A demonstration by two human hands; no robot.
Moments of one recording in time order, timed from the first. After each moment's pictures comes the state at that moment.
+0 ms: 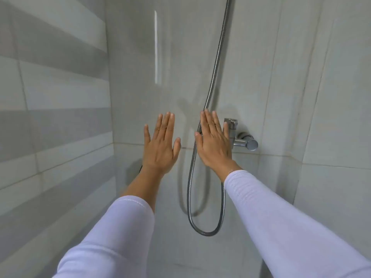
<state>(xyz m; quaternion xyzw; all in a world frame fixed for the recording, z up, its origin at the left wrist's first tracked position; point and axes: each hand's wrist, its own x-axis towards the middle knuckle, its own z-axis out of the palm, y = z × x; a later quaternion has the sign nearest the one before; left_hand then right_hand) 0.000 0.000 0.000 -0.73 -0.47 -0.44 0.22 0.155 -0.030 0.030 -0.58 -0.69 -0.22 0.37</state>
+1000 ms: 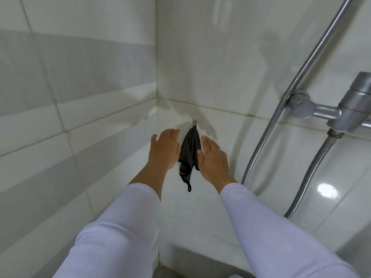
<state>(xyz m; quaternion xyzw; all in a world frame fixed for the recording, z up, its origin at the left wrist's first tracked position) -0.122 0.109 -0.126 -0.69 -0.68 -0.21 0.12 0.035 0.108 -0.139 -0.57 -0.78 0.03 0.25</state>
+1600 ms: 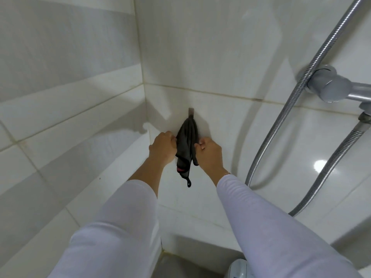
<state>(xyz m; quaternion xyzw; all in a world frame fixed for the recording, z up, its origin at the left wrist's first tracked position) -0.123 0.167 -0.157 -0.64 -0.71 -0.28 -0.12 0.014 0.154 -0.162 -0.62 -0.63 0.23 0.41</state>
